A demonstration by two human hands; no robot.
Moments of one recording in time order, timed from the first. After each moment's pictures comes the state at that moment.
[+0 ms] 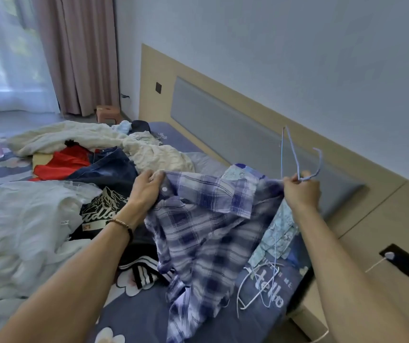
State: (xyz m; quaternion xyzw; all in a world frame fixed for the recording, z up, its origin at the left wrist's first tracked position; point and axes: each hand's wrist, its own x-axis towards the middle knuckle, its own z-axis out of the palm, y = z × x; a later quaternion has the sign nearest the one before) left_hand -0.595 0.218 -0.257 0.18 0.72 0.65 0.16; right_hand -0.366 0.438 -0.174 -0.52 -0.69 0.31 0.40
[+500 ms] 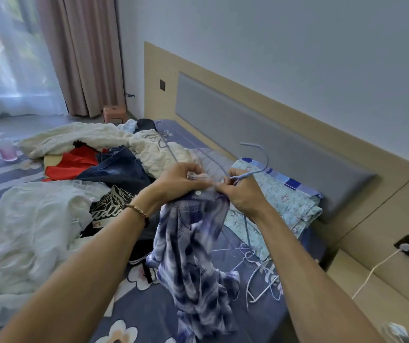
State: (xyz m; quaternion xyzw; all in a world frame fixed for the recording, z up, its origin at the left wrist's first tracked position) left_hand -0.564 0.227 -0.208 0.43 0.69 0.52 0.28; right_hand -0.421 0.347 -0.192 -0.24 -0.78 0.54 0.23
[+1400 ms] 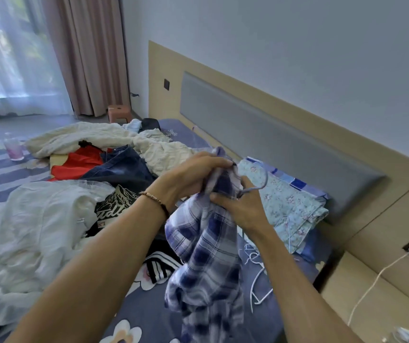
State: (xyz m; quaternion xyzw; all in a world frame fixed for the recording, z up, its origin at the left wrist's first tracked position) left_hand -0.530 0.244 -0.155 0.32 0.56 0.63 0.43; right_hand -0.412 0.325 -0.210 -0.25 -0.72 0.58 0.28
